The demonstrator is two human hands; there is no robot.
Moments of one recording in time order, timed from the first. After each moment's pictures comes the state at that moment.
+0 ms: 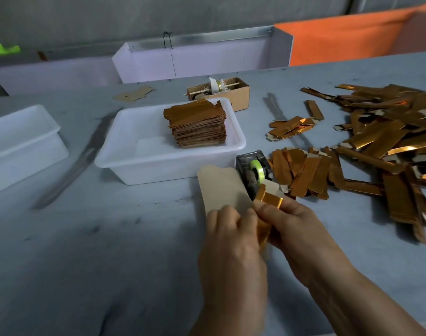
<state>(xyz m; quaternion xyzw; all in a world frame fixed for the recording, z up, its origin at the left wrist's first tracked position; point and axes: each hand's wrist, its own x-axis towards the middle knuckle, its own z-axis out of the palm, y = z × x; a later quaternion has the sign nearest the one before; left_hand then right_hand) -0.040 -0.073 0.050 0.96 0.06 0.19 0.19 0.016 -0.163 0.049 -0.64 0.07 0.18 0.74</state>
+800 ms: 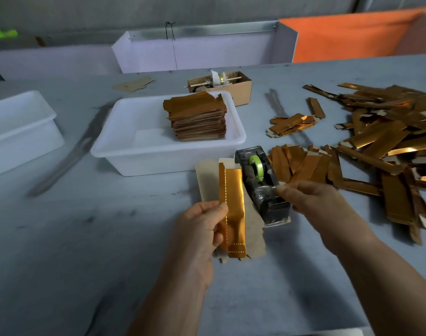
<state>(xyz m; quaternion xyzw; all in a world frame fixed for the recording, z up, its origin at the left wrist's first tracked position) -0.018 -0.035 0.042 0.58 0.33 0.02 0.75 0.059 -0.205 0.044 -0.82 0.02 0.13 0.55</state>
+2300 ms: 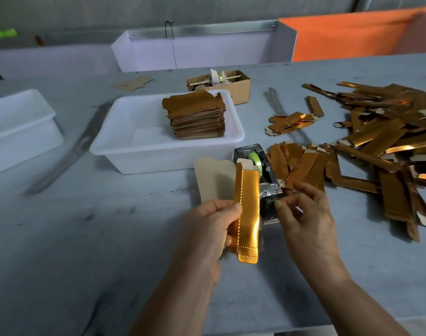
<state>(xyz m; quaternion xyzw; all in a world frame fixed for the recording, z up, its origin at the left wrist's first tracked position) -0.018 -0.047 0.042 0.62 0.27 0.00 0.74 0.024 -0.188 0.012 -0.88 -0.02 -0.09 0.47</state>
